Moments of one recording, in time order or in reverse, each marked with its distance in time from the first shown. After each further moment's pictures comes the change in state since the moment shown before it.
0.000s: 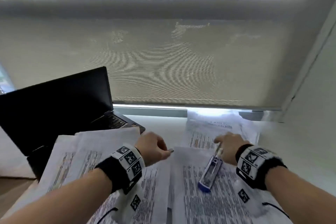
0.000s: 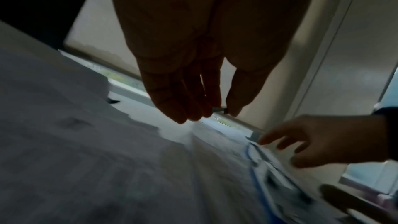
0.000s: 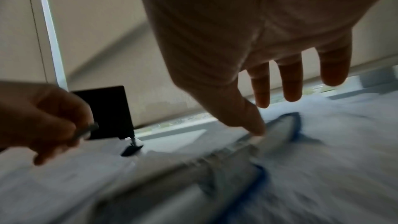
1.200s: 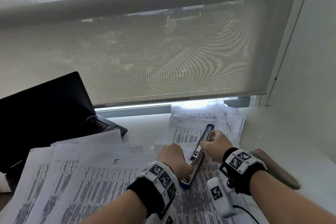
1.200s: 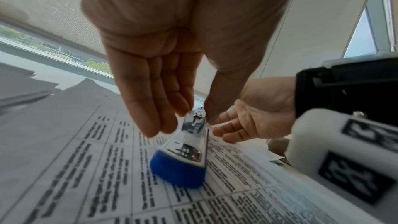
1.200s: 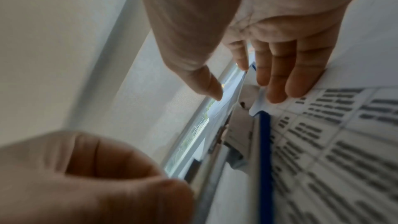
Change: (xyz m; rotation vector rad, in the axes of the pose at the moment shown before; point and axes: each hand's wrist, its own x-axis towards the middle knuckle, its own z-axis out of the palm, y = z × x) left_hand 0.016 0.094 0.099 0.136 -0.084 -0.129; right_hand 0.025 0.043 0.051 0.940 0.101 0.107
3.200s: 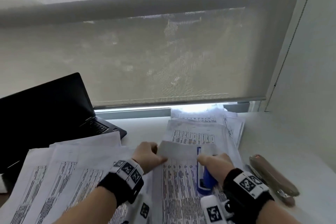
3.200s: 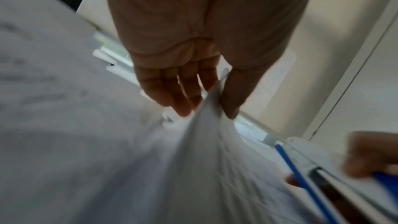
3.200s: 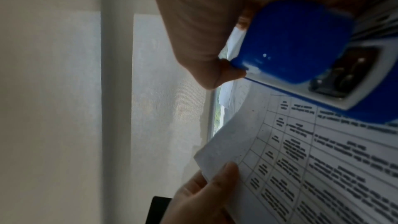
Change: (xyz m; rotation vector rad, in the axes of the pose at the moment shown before) left_hand 0.027 -0.073 -0.020 -0.375 0.048 -0.076; right_hand -0.046 0.008 0.013 0.331 0.019 0.144
